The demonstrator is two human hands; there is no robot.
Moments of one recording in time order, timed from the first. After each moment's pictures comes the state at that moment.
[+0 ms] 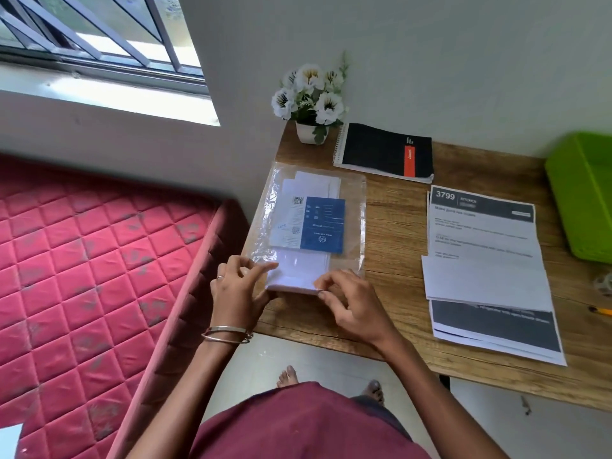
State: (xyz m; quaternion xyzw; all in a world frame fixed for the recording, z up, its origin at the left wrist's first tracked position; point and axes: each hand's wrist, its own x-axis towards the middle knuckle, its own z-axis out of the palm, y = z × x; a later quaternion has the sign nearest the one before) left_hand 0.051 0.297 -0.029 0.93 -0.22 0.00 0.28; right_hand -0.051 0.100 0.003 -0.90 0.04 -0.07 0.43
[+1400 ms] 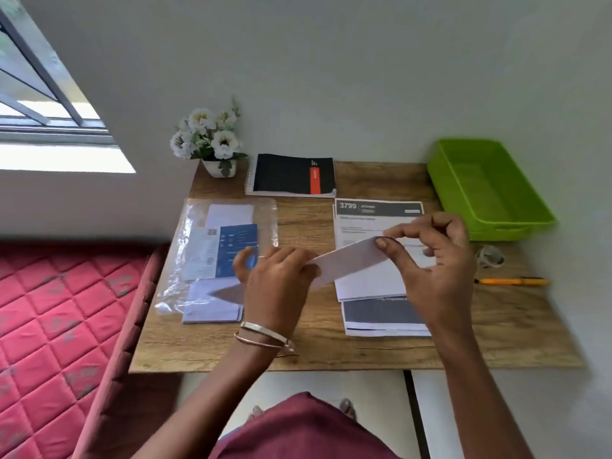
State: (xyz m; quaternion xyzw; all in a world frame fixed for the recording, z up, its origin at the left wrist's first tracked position) left_hand -0.039 0.121 0.098 0.88 -0.35 0.07 0.32; right_hand -0.153 -0.030 0.128 -0.81 0.26 -0.40 0.34
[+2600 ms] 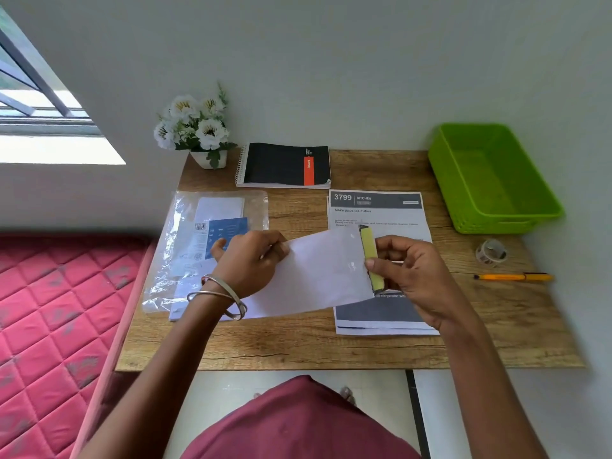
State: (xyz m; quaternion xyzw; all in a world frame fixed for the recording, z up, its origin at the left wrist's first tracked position) left_hand 0.010 0.109 0.106 0.89 -0.34 -0.15 0.26; right_hand -0.156 -0.073 0.097 -0.65 0.25 -0.10 0.71
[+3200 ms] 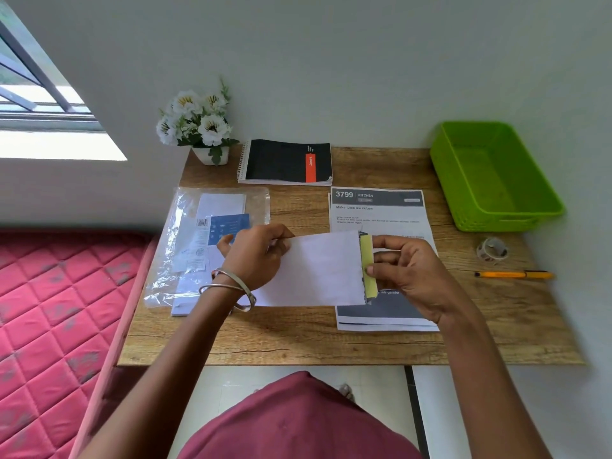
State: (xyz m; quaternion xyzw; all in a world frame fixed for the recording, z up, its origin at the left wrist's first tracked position) left_hand 0.011 0.103 0.096 0.90 -0.32 -0.13 0.27; right_hand -0.152 -0.075 0.092 -0.64 0.24 -0.05 0.73
